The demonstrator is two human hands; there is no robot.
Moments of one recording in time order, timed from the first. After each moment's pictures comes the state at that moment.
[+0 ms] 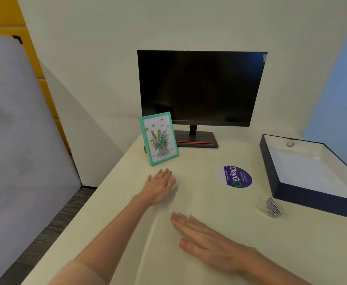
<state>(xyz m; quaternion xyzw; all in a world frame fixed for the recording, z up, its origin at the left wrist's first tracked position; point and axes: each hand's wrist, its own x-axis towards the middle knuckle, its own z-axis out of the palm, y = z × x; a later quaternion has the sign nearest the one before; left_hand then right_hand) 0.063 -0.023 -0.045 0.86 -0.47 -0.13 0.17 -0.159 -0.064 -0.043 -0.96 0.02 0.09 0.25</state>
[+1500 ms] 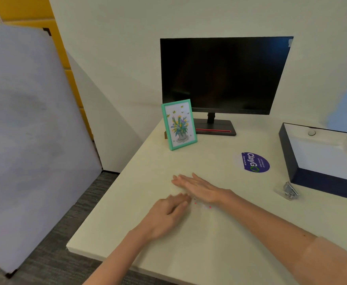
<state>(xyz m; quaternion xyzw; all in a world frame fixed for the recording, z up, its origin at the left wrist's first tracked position) -0.016 0.108 -0.061 0.77 -0.52 -0.17 0.32 -0.061 -0.071 -0.051 -0.93 0.11 0.09 0.33</state>
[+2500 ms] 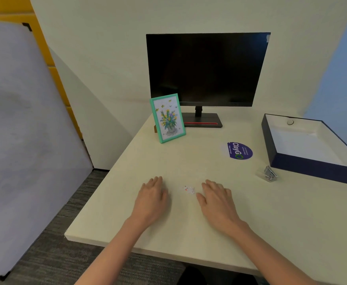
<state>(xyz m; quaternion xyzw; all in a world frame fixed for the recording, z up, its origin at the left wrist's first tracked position) -0.027 0.114 -0.053 0.89 -0.42 -0.04 0.19 -0.168 -0.018 -0.057 -0.94 0.33 -0.08 0.09</state>
